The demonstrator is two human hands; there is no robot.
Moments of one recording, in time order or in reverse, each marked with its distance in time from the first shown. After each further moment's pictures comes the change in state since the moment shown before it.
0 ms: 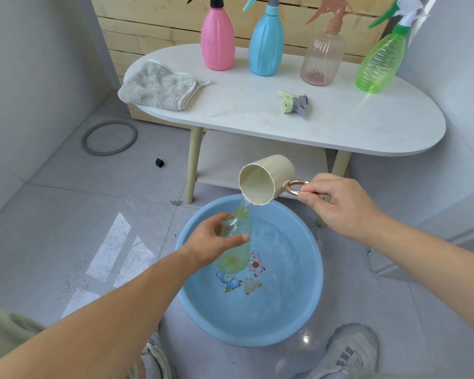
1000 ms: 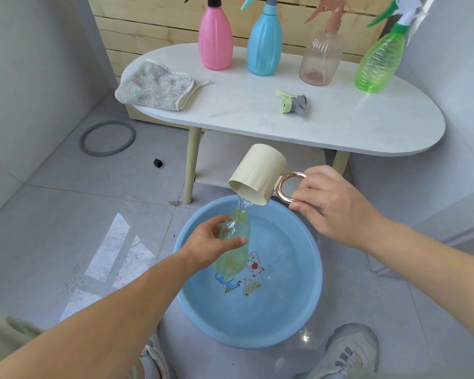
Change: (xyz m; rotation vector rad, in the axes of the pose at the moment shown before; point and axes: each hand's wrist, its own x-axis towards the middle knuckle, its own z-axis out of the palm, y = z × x) left_hand 0.003 -0.006 -0.001 0.014 0.002 -0.037; right_hand 0.006 0.018 0.009 -0.381 0.140 -0.516
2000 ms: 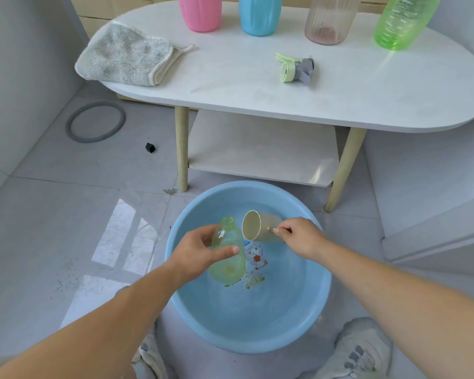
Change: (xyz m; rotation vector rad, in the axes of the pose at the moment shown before) left_hand 0.012 -0.035 0.000 0.022 -0.002 -0.051; right_hand -0.056 0.028 0.165 0.445 -0.575 0.905
